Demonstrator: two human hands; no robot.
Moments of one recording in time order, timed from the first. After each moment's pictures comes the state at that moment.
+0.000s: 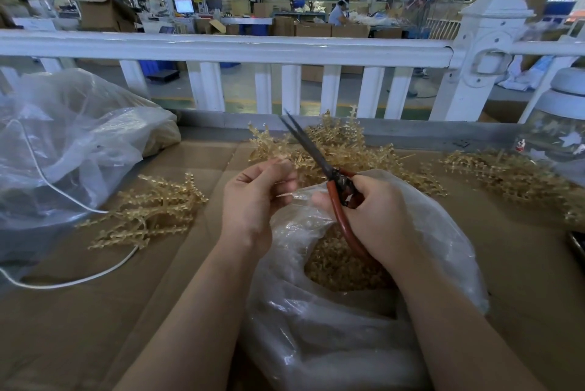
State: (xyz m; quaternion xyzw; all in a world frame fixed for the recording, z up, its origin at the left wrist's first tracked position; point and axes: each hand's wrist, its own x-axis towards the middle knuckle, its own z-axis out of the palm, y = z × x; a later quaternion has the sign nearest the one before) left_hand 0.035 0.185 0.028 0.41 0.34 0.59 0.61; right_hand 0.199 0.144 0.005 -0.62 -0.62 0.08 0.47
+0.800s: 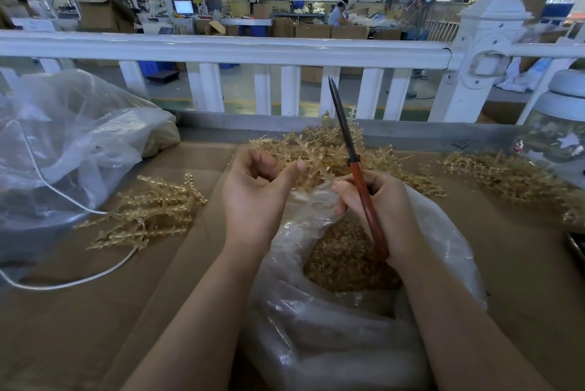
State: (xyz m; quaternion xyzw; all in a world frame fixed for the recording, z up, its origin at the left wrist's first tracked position) left_hand 0.040 0.184 0.025 0.54 0.42 0.64 0.36; right_hand 0.199 0.142 0.022 -0.59 -0.51 0.28 0.56
